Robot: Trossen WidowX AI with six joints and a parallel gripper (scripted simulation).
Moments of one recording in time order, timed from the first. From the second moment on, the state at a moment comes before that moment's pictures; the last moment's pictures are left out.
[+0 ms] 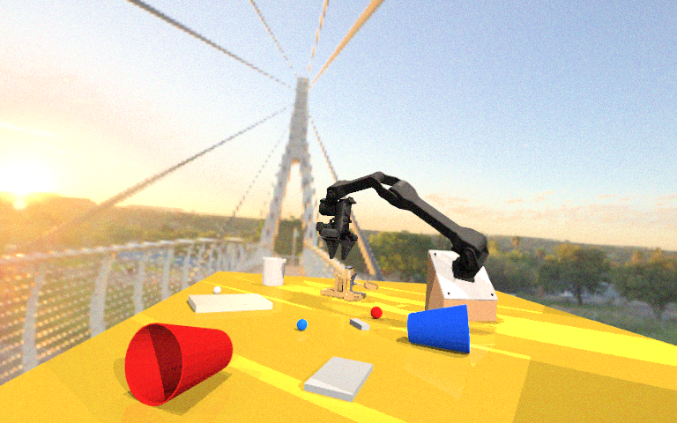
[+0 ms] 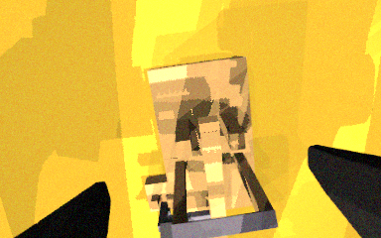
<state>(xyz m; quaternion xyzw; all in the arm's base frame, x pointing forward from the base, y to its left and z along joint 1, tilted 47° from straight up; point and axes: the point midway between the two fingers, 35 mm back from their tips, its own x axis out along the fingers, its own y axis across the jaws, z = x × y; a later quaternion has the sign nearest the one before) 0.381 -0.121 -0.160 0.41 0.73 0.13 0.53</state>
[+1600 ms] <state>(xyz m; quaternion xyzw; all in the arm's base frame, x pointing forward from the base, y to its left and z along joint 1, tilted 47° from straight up) 0.259 0.132 0.004 0.22 0.68 0.33 0.61</state>
